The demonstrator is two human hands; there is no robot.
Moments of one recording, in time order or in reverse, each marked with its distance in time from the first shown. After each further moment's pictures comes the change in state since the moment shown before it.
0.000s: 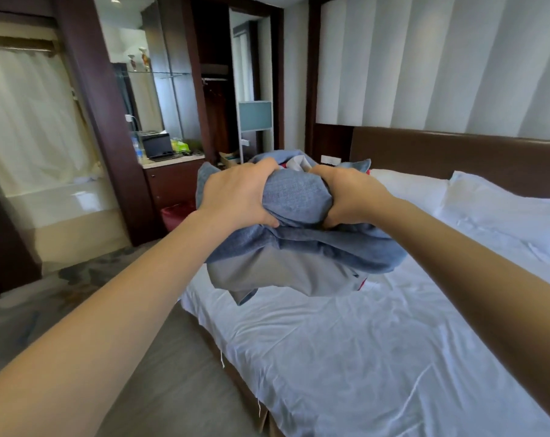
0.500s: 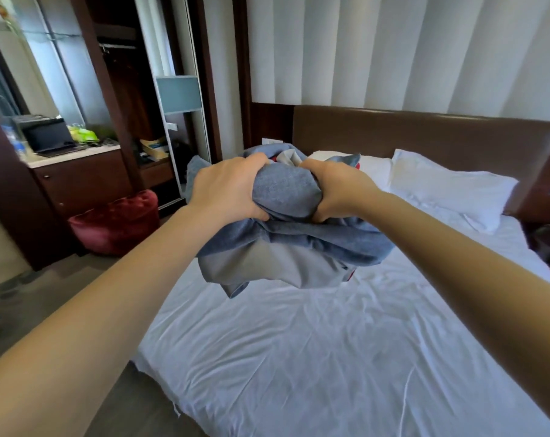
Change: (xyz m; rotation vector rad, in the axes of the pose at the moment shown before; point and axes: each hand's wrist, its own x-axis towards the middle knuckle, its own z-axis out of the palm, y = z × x) left_hand 0.198 -0.051 0.161 -0.136 -0.043 0.182; right_hand 0.147 0.126 0.063 -0.049 -0.031 0.227
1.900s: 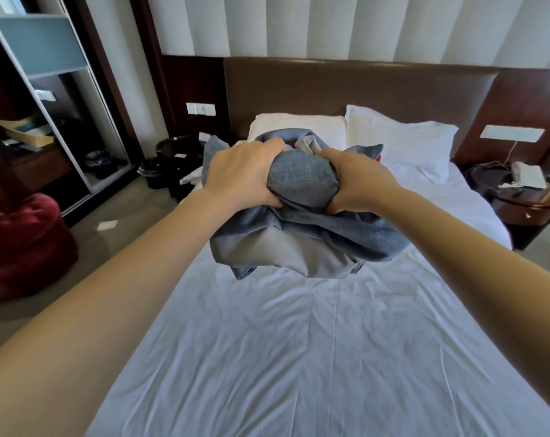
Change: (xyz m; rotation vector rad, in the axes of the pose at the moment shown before) left_hand 0.219 -0.172 0.166 -0.241 -0.074 0.394; right_hand 0.216 0.040 0.105 -0.052 0.060 0.460
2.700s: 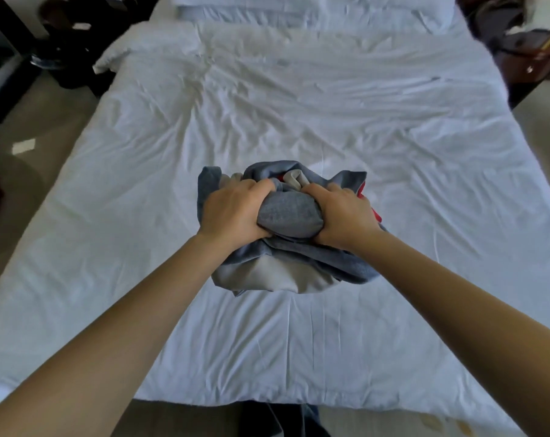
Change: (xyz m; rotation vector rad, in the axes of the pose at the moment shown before) left_hand -0.093 -0.015 0.286 -0.195 -0.332 0.035; right_hand -0.072 0.084 0.271 -0.021 -0.308 0.257
